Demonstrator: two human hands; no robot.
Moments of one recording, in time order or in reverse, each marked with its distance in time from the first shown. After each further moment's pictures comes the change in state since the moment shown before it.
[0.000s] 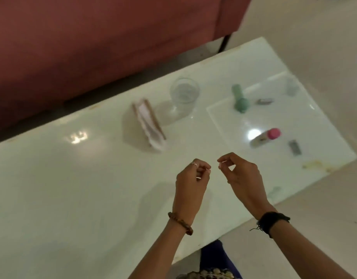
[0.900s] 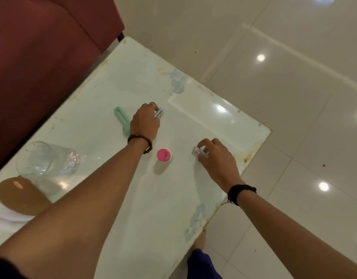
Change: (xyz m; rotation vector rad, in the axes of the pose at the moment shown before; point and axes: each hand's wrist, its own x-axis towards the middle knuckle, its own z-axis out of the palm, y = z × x) left_hand 0.240 0.087 0.223 0.901 -0.133 0.301; right_hand 0.106 0.180 -0.113 0.028 0.093 0.200
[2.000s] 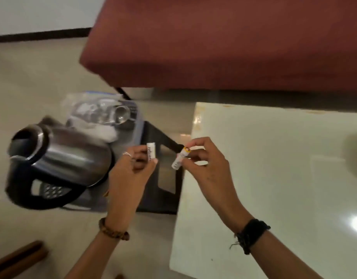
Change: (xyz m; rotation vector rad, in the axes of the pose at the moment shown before) left_hand -0.661 -0.546 -0.261 -0.618 0.850 -0.954; right_hand -0.478 -0.481 0.416 0.577 -0.878 -0.612
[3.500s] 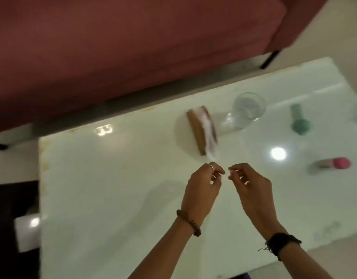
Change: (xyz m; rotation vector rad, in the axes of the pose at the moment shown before) left_hand -0.204 0.180 0.399 0.011 -0.886 0.336; right_hand -0.141 0.078 -0.414 -0.585 0.685 0.323
